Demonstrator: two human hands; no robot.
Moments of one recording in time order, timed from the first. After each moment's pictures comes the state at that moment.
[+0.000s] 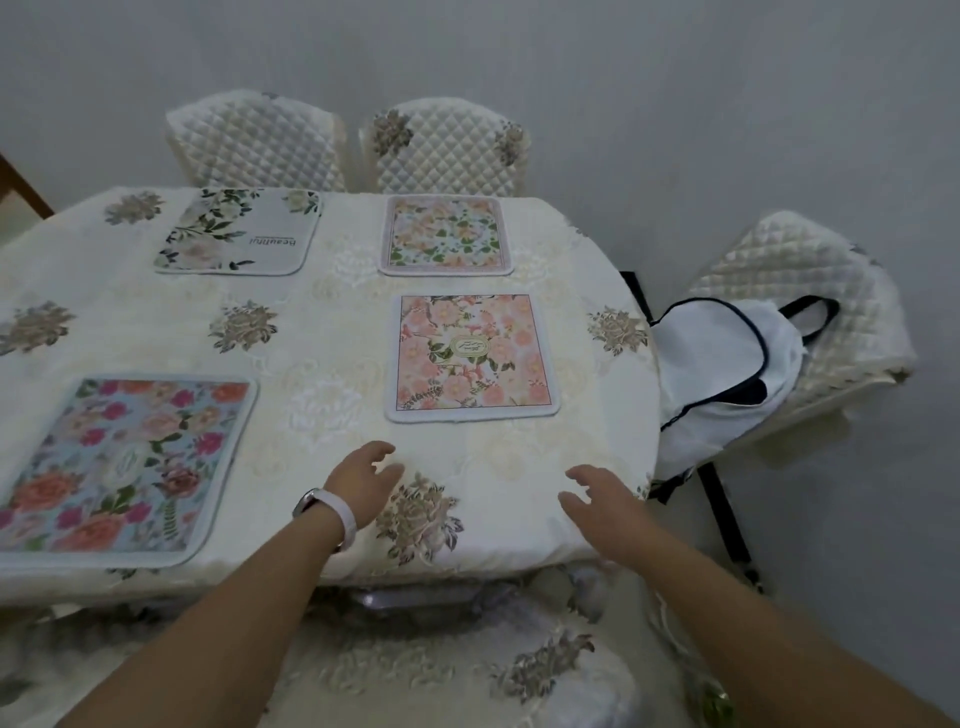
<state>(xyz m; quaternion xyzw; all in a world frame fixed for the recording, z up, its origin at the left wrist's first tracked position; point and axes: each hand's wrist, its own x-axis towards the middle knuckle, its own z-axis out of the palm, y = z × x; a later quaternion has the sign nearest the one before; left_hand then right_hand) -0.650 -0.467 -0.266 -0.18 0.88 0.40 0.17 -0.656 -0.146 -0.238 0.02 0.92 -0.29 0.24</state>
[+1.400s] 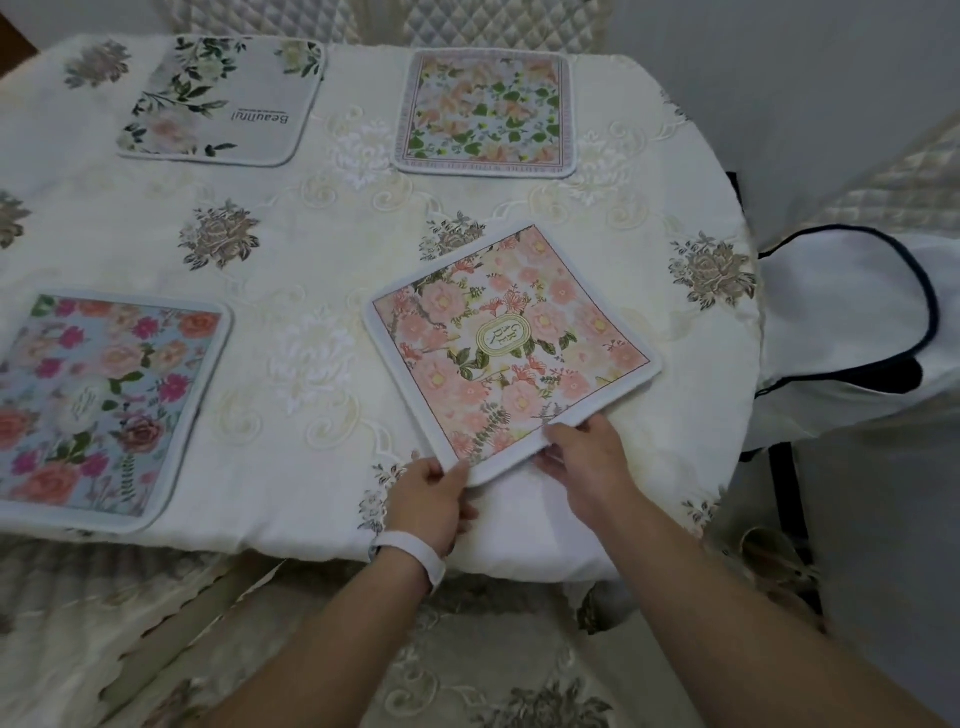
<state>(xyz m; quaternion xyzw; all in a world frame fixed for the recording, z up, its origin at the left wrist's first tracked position) -0.664 -0.359 -0.312 -0.44 0.67 0.59 0.11 -0.751 -0.210 -0.319 0.32 0.60 -0.69 0.25</state>
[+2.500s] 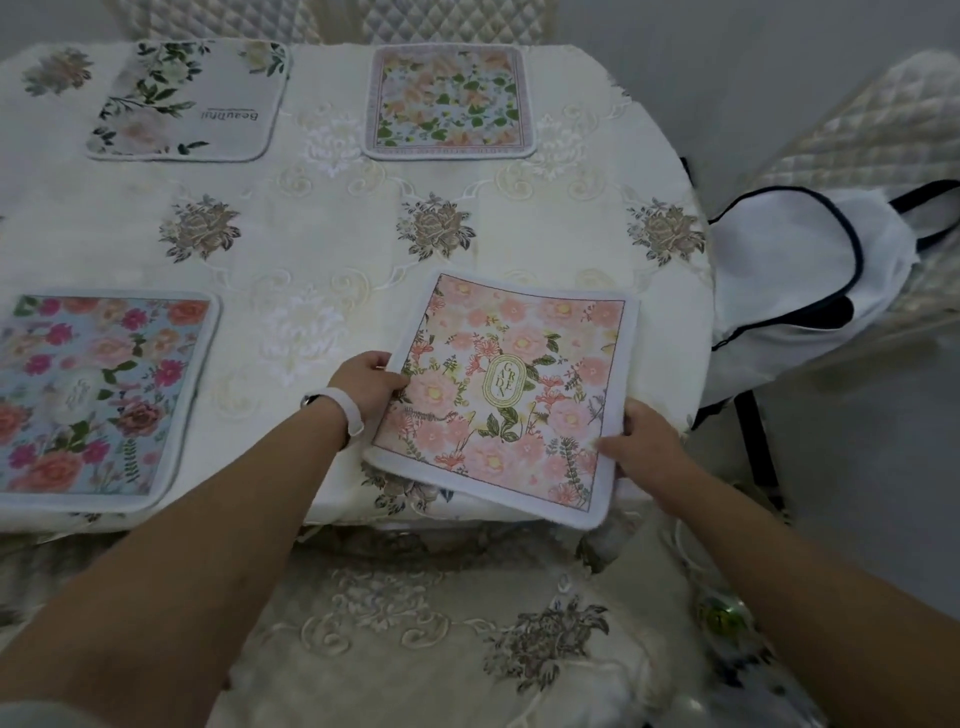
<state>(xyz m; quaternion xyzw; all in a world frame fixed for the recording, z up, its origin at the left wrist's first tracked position) -0.720 -0.456 -0.305 -0.32 0.76 0.53 0.19 -0.698 -0.121 -0.297 0.13 0.81 -0.50 0.28</state>
